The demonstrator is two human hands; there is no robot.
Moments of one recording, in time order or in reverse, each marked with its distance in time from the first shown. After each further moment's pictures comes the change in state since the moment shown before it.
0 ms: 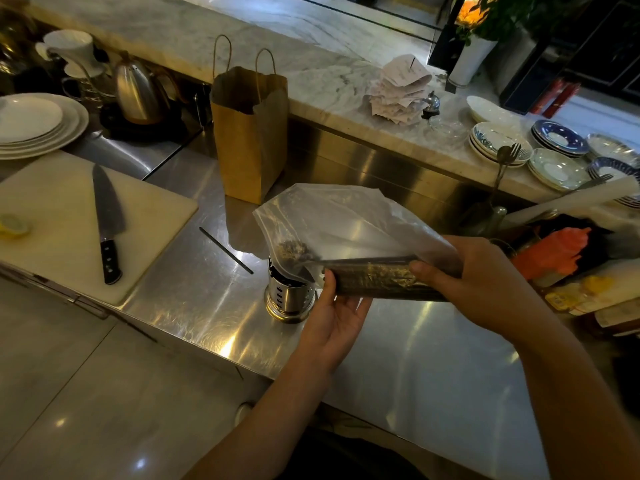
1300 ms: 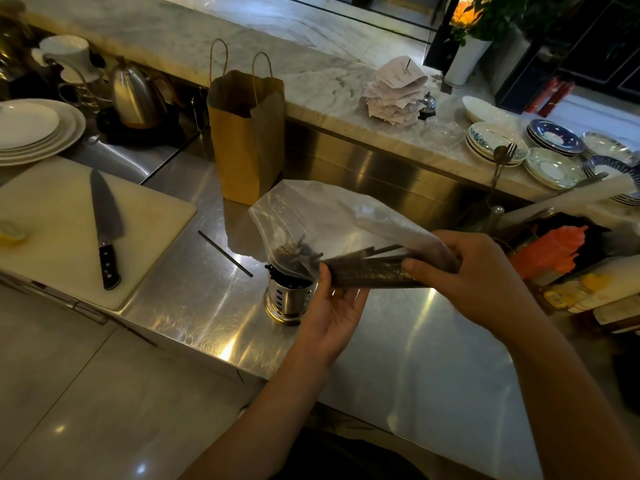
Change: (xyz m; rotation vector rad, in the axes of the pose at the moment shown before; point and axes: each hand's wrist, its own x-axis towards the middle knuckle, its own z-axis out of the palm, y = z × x) left_hand 0.010 0.009 0.002 -0.030 -0.056 -0.026; right_hand -0.002 -0.011 0.002 0.116 0.083 0.019
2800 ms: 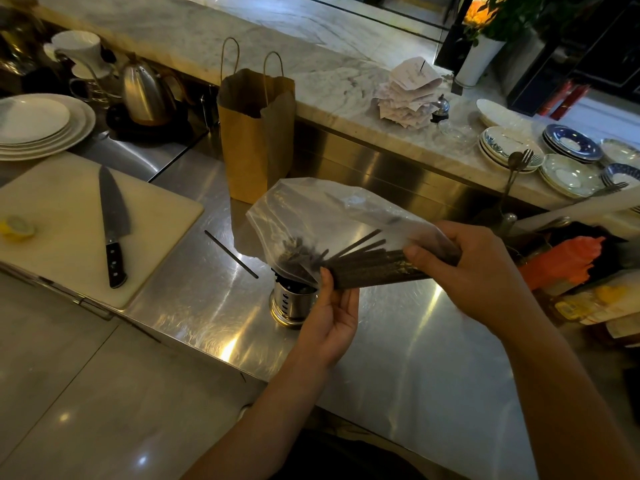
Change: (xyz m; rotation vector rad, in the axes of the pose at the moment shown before) left_hand -0.004 0.010 0.005 -0.106 0.075 0.063; right_hand 0.024 -0.009 0.006 0.024 0.026 -0.117
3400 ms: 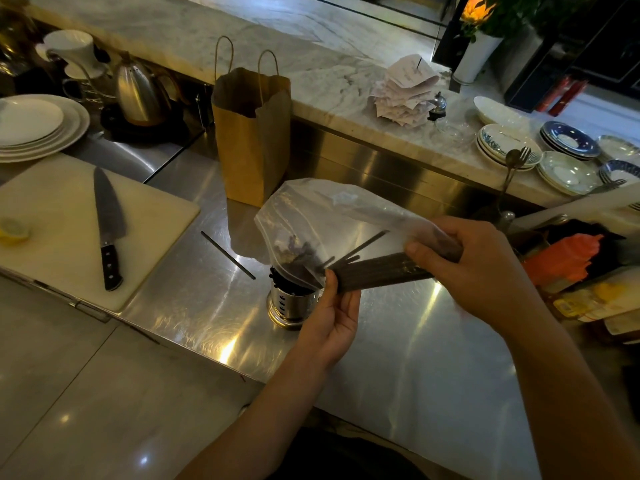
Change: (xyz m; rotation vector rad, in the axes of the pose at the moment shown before) left_hand 0.003 -0.005 0.001 0.044 0.036 -0.011; right_hand 0.003 0.001 -0.006 -0.012 -0.002 -0.024
